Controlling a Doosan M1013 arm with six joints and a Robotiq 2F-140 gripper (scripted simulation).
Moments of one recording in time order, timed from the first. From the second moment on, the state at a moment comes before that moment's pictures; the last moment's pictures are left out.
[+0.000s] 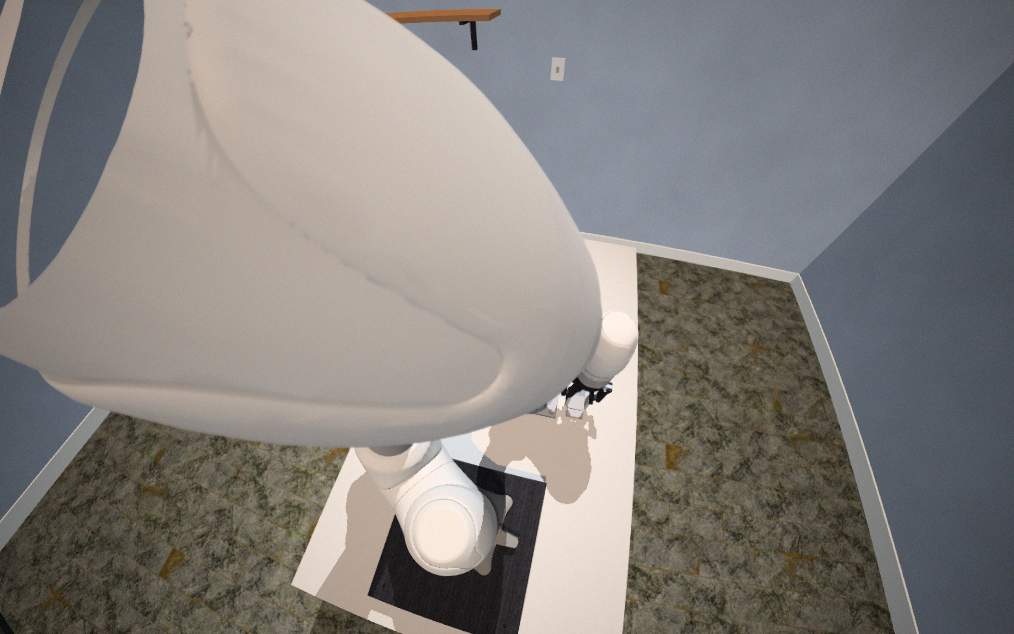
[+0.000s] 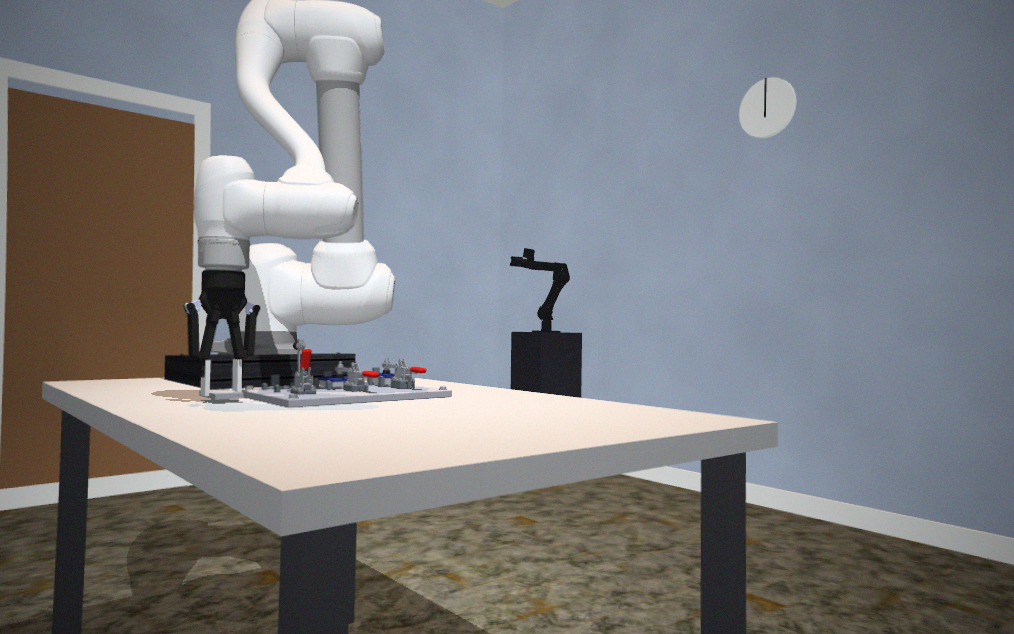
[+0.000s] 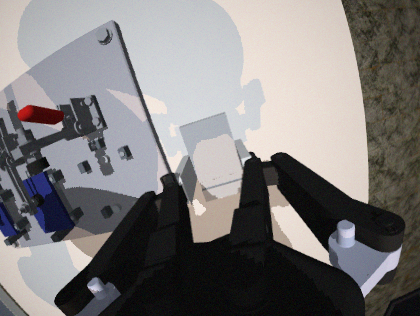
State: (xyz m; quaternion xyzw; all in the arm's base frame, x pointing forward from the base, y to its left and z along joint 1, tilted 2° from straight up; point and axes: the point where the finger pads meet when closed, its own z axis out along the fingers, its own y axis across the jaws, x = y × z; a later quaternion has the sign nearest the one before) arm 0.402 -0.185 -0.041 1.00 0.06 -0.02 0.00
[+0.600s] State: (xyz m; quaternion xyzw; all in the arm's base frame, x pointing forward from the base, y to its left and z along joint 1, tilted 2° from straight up) arm 0.401 -0.185 -0.045 1.00 0.06 -0.02 0.00
